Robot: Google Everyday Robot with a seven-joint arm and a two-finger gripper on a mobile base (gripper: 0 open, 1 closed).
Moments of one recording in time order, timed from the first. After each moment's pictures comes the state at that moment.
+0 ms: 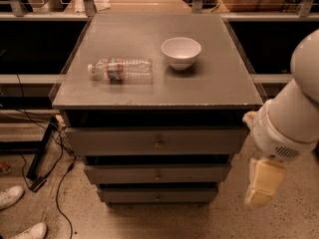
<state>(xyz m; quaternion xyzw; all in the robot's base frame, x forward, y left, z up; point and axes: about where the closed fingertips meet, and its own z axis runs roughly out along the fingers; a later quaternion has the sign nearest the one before) 0.384 -0.190 0.840 -0.62 0.78 -0.01 0.11</state>
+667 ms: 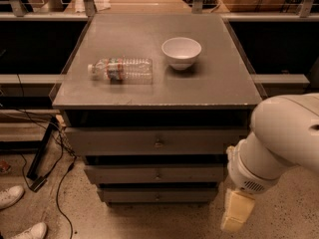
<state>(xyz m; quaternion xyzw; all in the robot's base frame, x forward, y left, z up) 0.366 -0.166 0.743 -0.60 0.80 0.03 0.09</state>
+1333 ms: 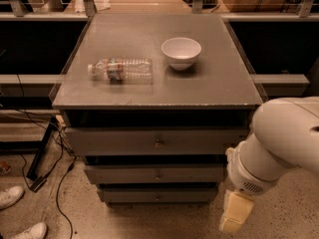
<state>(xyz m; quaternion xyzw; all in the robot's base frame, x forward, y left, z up) 0.365 -0.163 0.738 -0.59 0.80 0.04 0.09</state>
